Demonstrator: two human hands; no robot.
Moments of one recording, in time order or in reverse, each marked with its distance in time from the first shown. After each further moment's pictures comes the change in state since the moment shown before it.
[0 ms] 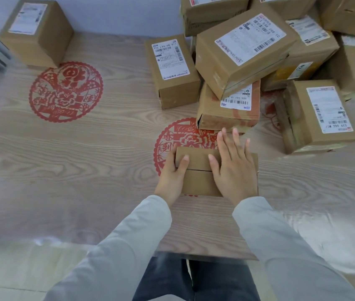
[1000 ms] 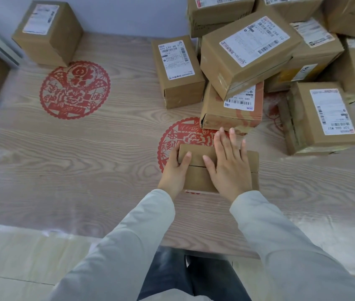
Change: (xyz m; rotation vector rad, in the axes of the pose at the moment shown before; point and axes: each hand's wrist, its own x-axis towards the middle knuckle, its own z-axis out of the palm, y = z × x) left_hand 0.003 0.001 0.001 0.000 0.016 0.007; right_hand 0.003 -0.010 -0.003 -0.007 -0.079 -0.024
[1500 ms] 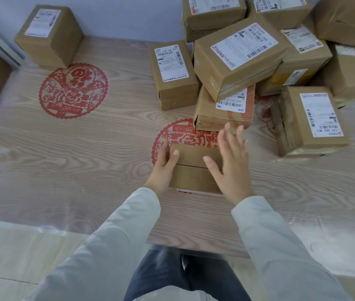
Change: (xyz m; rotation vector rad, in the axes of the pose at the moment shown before) left_hand -0.009 -0.001 -0.007 -0.089 -0.057 0.032; right_hand -0.014 0.018 -0.029 0.401 0.044 -0.019
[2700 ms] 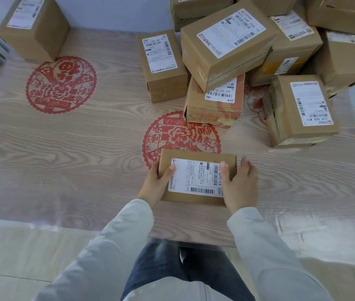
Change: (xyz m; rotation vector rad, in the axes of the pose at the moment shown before) left_hand -0.019 -0.038 0.008 0.100 0.040 -0.174; right_hand -0.047 0.030 0.009 0.051 -0.068 0.715
